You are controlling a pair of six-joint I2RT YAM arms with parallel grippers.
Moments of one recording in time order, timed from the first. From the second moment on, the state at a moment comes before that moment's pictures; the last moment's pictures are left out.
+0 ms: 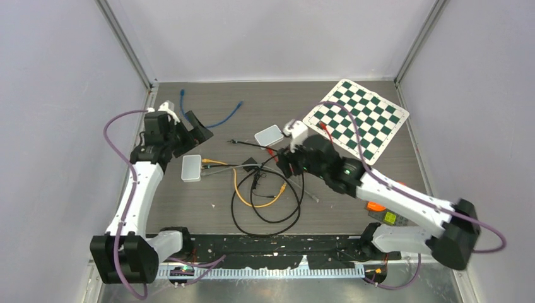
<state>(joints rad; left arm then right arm) -0.02 1.13 0.97 -0.49 0.24 -0.55 0.88 1.06 0.86 -0.26 0.14 0.17</state>
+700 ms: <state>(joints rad) 0.19 1.00 0.76 -0.58 0.48 -0.47 0.76 2.21 1.82 -0.46 -0.16 -0.32</state>
